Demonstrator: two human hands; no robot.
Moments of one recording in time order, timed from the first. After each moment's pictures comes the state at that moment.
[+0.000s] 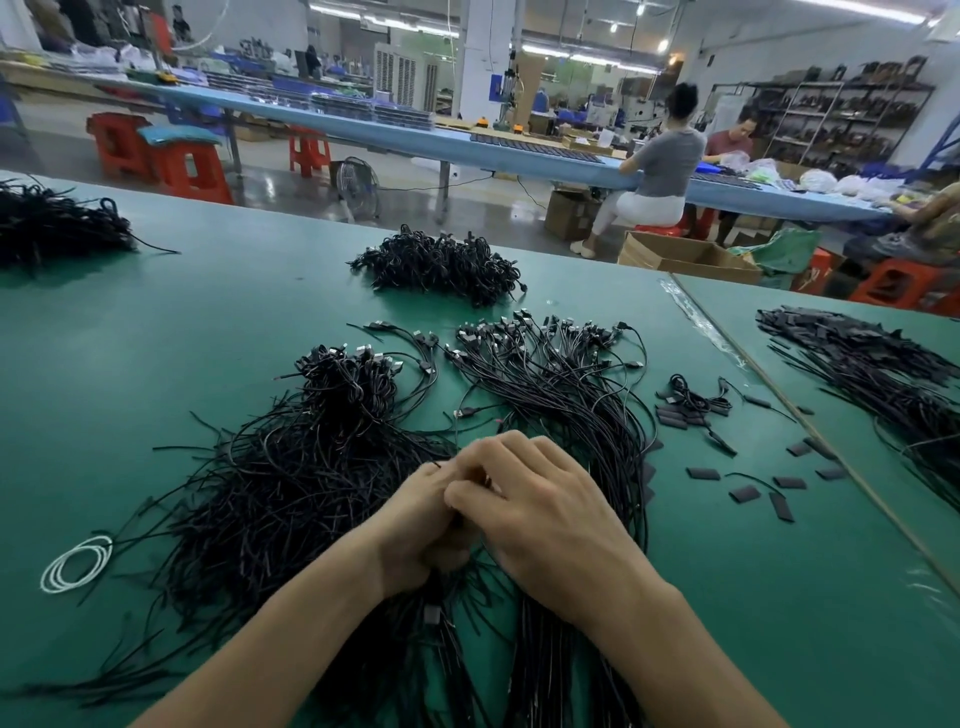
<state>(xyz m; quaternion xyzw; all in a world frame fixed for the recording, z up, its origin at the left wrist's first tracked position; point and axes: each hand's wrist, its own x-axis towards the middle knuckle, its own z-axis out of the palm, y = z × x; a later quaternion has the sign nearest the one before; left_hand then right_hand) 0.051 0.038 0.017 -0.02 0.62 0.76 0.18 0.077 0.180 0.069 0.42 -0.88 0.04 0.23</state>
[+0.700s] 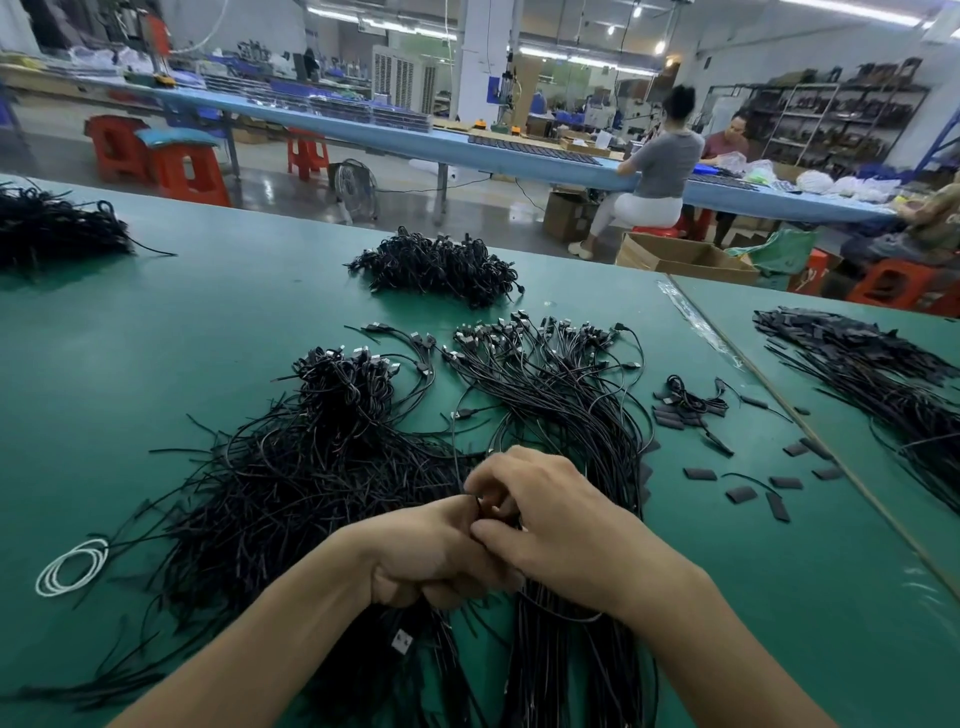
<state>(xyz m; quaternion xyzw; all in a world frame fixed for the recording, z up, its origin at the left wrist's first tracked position) 0.056 0.034 0.022 0.13 0.66 0.63 0.38 0.068 0.196 0.074 0.29 -0.93 0.22 -0.03</state>
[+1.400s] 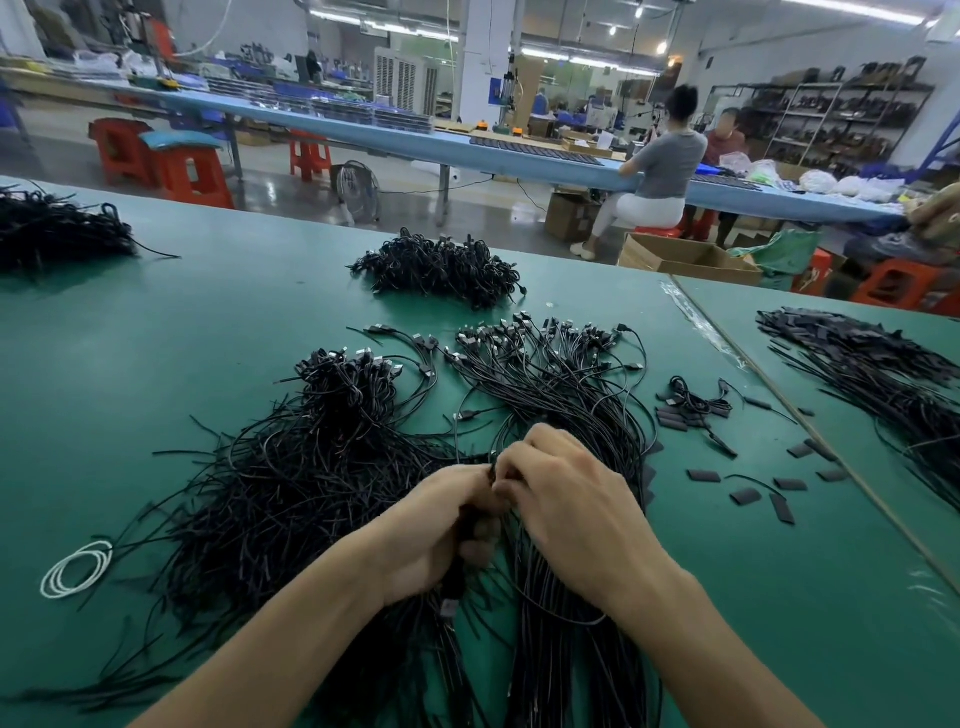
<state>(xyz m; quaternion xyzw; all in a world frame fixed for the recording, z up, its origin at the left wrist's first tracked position) 0.051 0.047 0.023 0.03 0.54 0.80 0.26 0.064 0.197 0.067 0.26 -0.94 0.15 0.14</state>
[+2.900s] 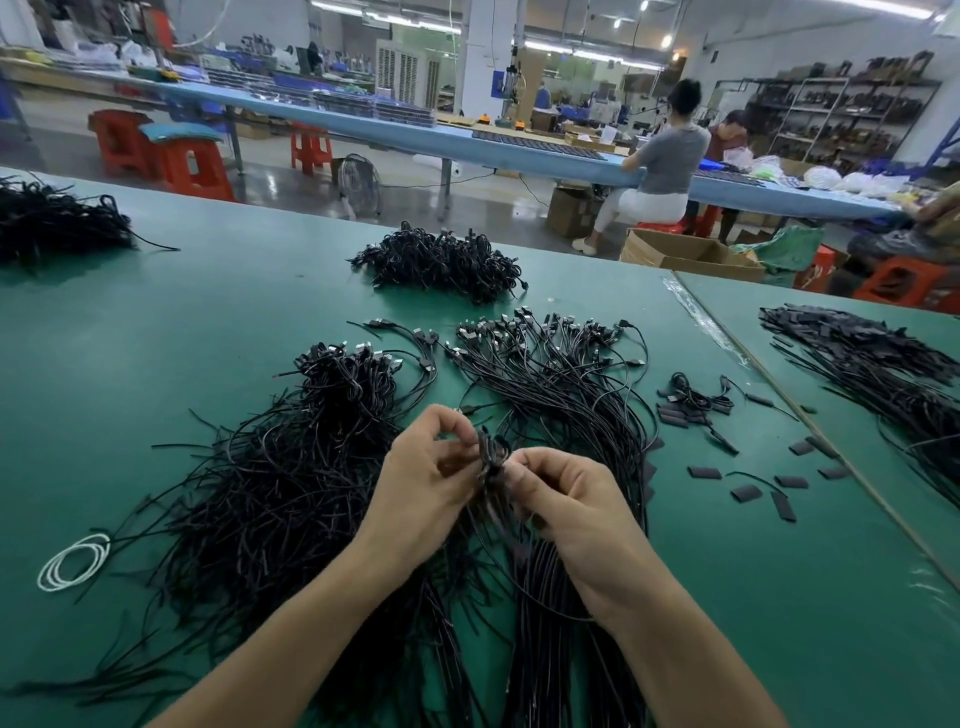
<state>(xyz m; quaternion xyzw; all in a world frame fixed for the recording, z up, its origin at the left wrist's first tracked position) 0.053 0.038 0.025 0.08 0.71 0.69 -0.09 0.067 0.194 0.047 0.10 -0.69 0.72 -0.07</state>
